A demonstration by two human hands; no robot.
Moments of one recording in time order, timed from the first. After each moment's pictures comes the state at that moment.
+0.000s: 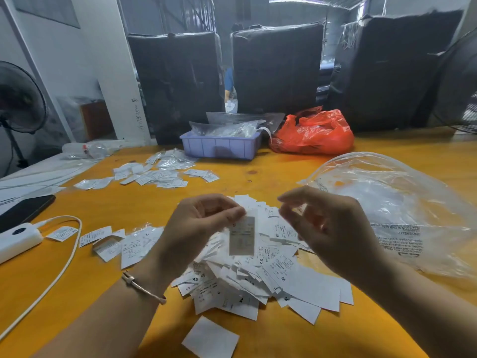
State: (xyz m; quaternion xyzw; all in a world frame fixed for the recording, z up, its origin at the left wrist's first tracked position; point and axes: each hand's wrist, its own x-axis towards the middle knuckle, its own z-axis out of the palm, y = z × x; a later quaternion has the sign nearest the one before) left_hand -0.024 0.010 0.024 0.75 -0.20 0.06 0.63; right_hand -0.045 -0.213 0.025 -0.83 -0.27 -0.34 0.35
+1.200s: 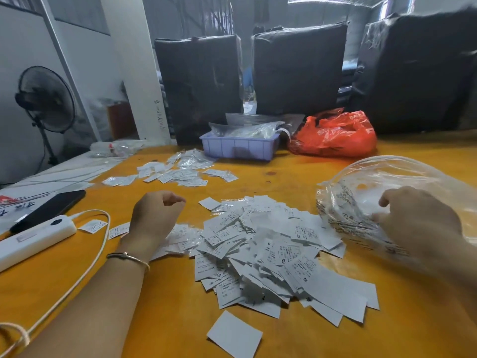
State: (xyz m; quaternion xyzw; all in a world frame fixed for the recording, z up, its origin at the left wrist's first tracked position) left_hand 0.029 0.109 0.001 0.90 0.09 0.25 0.35; right_hand 0.000 -0.283 0.021 -0.98 0.12 -0.18 0.04
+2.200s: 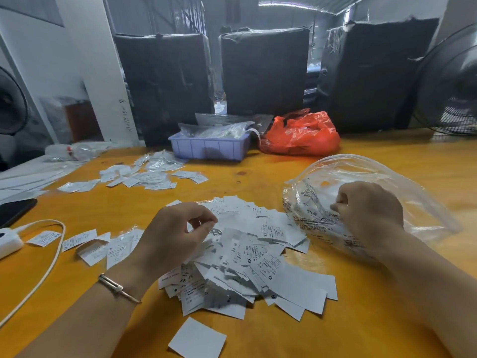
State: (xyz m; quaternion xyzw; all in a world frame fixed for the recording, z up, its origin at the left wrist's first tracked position) left_hand -0.008 0.031 0.005 0.90 -0.21 0.21 0.31; right_hand 0.002 -0.287 0.016 -0.96 0.09 -0.26 0.09
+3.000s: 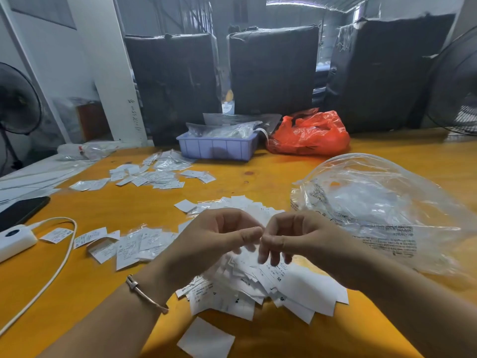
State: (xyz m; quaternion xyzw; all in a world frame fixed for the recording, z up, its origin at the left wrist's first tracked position) left_hand -0.027 -0.002 0.018 0.79 -0.24 -0.06 0.56; right_hand -0.033 -0.214 0.017 -0.75 -0.27 0.12 0.59
